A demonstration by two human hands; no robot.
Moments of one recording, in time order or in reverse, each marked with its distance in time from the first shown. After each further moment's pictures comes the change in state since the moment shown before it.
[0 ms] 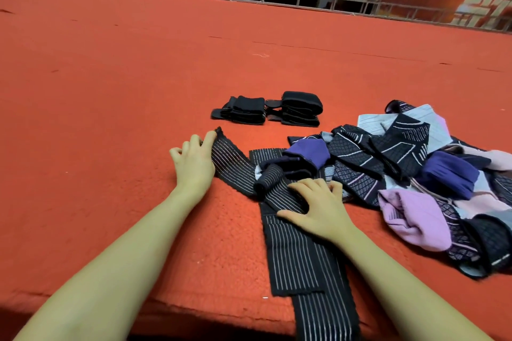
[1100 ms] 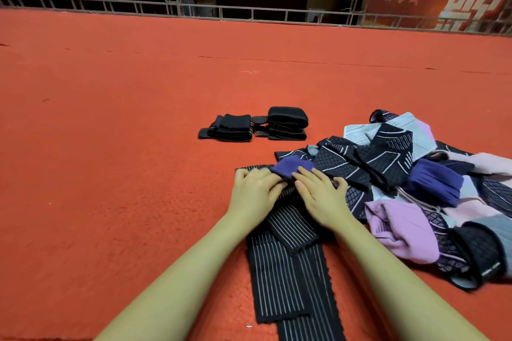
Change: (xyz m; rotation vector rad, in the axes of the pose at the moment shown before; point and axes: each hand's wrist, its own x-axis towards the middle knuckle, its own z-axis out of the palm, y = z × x) left_hand -0.027 0.119 -0.002 -0.325 -0.046 0.457; right_hand 0.035 0.046 -0.011 0.062 -0.057 0.217
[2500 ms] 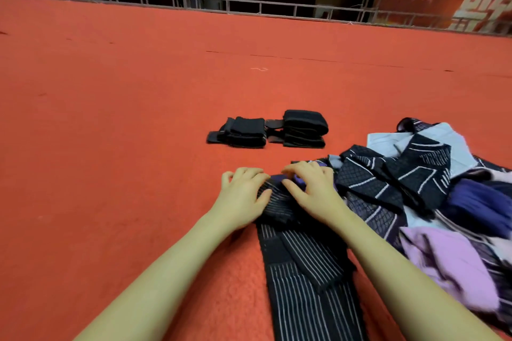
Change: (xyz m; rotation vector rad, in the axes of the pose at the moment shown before) left_hand 0.021 -0.068 -0.014 0.088 -0.365 -0.164; right_hand 0.062 -0.043 0.008 0.266 0.202 -0.281
